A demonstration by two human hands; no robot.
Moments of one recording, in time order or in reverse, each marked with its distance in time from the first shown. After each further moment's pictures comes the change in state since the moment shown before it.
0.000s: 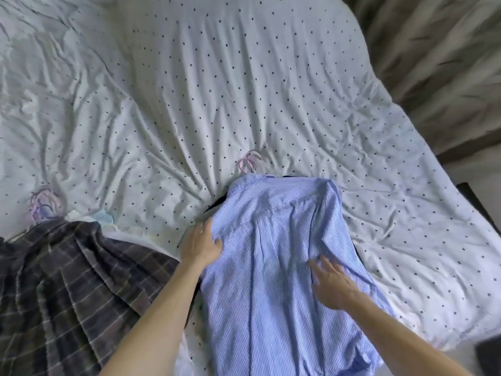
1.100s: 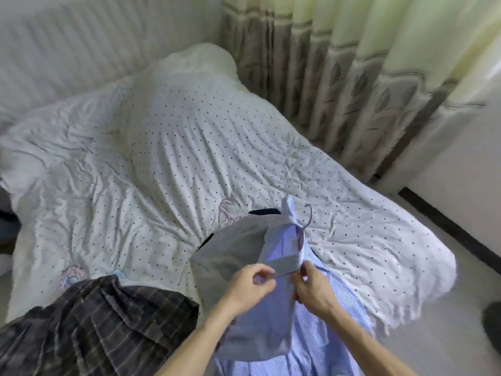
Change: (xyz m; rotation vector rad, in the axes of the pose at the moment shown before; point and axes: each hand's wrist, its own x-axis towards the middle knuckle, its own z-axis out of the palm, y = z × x) left_hand -0.242 0.136 -0.013 -0.432 -0.113 0.489; right_hand -0.193 -0.011 0.009 0.937 0.616 -0.060
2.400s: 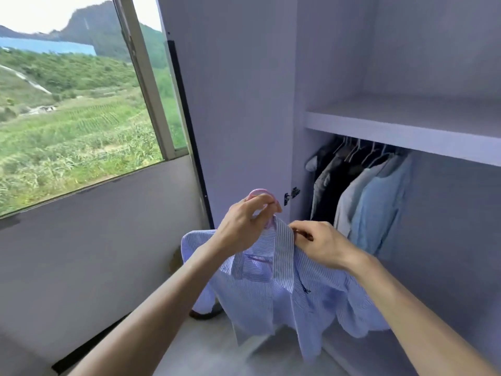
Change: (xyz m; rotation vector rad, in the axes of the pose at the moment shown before) left_hand -0.384 0.475 0.512 0.281 -1.148 1.691; right_hand -0.649 0.238 -0.308 0.110 1.359 0.537
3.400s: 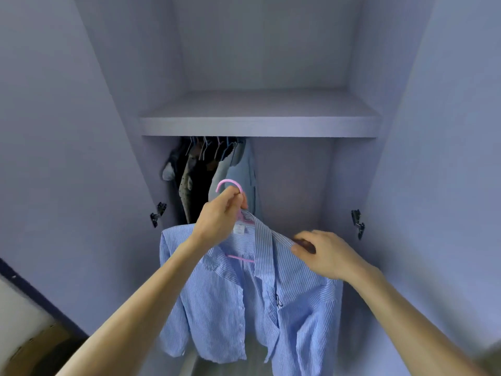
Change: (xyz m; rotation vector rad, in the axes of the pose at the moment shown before) left_hand 0.103 0.051 0.157 -0.226 -0.399 0.182; right_hand -0.162 0.096 -0.051 -0.363 0.361 0.657
